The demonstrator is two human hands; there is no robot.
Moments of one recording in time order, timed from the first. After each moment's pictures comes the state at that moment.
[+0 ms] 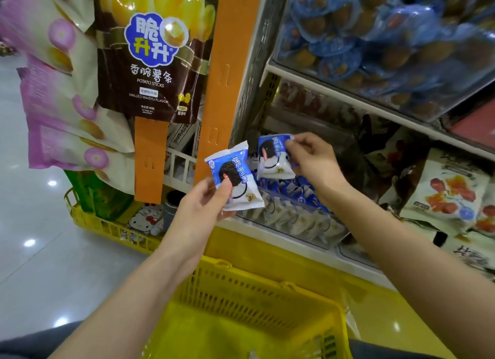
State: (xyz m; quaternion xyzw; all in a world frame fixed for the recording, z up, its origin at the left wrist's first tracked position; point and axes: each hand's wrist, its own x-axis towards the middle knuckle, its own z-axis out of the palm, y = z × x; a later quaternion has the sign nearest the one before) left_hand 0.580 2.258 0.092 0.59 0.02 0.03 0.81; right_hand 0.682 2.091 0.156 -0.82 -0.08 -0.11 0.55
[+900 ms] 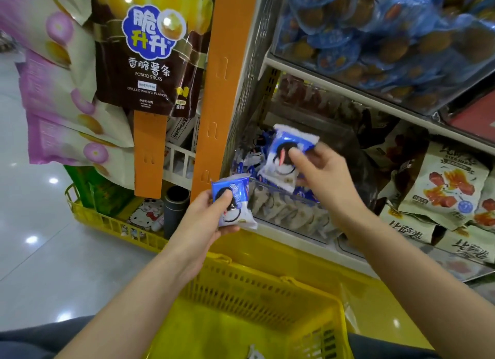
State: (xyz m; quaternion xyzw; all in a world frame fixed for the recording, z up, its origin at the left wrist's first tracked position) left_hand 0.574 2.250 0.087 0.54 0.10 -0.05 0.84; right_hand 0.633 2.083 0.157 -0.83 -0.10 -0.10 0.54
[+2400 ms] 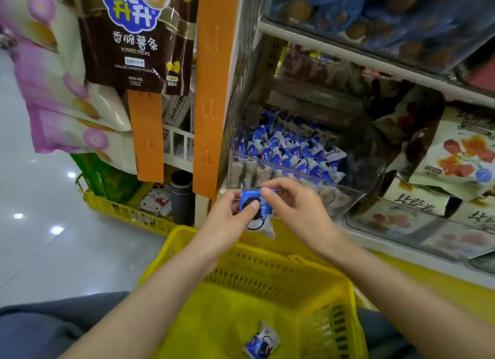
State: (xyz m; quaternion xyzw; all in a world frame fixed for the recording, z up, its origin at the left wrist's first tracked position) left_hand 0.563 2.220 0.068 0.68 0.05 -0.06 0.73; right_hand 0.593 2.085 0.089 -0.88 -0.14 -0.03 0.45
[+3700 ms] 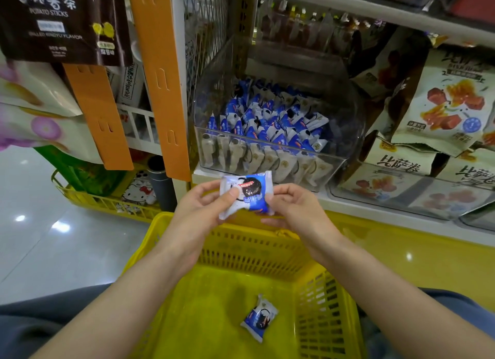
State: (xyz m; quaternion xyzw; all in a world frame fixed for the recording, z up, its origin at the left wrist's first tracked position) left_hand 0.561 2.207 0.047 0.58 0.11 -0.07 0.81; right_hand 0.575 2.050 0.059 -0.71 0.09 0.13 0.68
